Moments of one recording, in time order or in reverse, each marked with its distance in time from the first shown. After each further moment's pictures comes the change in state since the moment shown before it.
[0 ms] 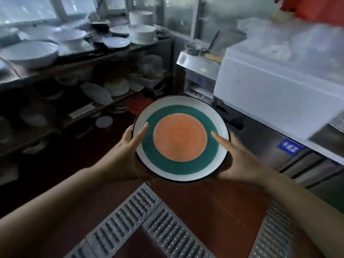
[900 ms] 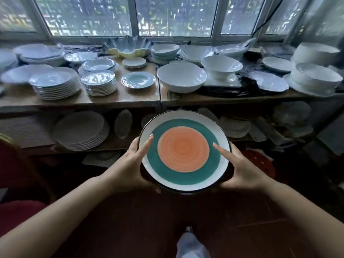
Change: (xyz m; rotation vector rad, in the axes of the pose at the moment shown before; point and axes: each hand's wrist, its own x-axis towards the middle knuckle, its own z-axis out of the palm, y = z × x) left_hand 0.054 -0.476 -0.278 -0.060 0.315 -0.622; right_hand 0.632 -0.327 0.223 0.086 -0.485 -0.646
